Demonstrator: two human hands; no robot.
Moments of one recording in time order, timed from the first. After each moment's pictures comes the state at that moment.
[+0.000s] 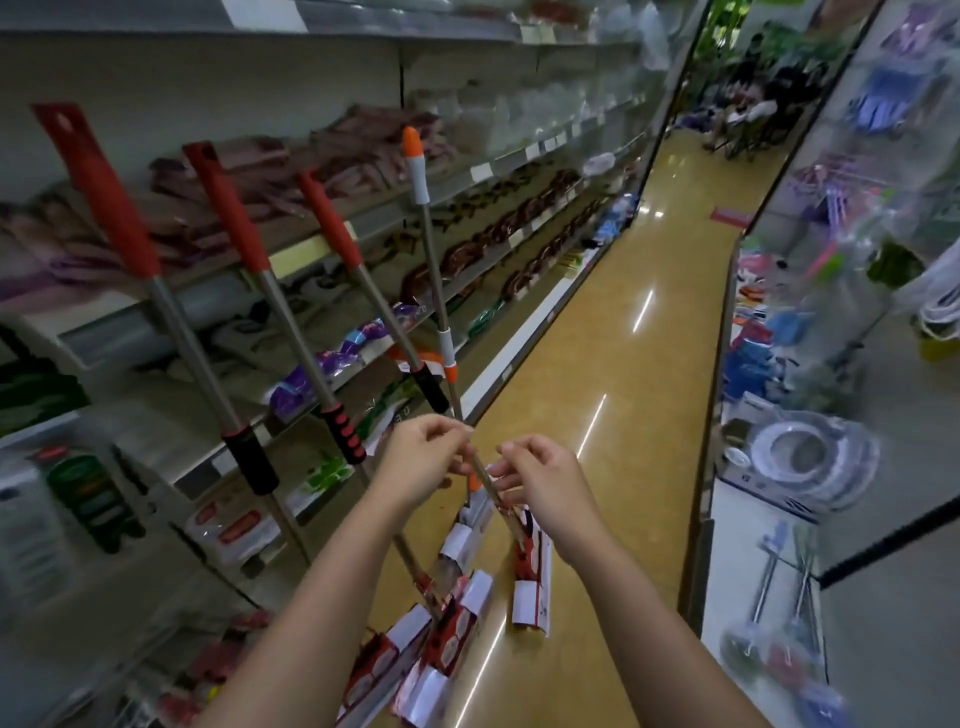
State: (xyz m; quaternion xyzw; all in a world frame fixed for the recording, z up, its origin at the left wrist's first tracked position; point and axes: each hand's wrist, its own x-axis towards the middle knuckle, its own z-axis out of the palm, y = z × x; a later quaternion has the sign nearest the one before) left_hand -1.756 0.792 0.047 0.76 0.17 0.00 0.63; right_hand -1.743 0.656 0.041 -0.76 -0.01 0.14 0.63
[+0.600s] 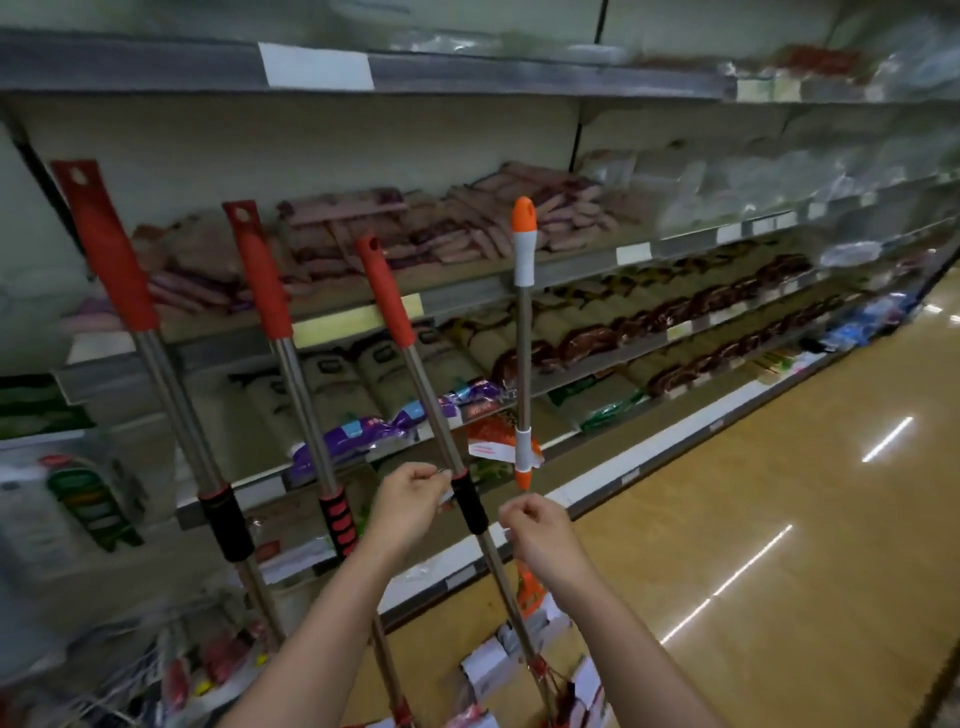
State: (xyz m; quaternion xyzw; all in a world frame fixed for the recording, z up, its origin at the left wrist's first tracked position) left_hand -1.551 0.801 0.003 0.66 0.44 0.15 0.59; right_hand -1.467 0.677 -0.010 -0.79 -0.18 0.32 0.50
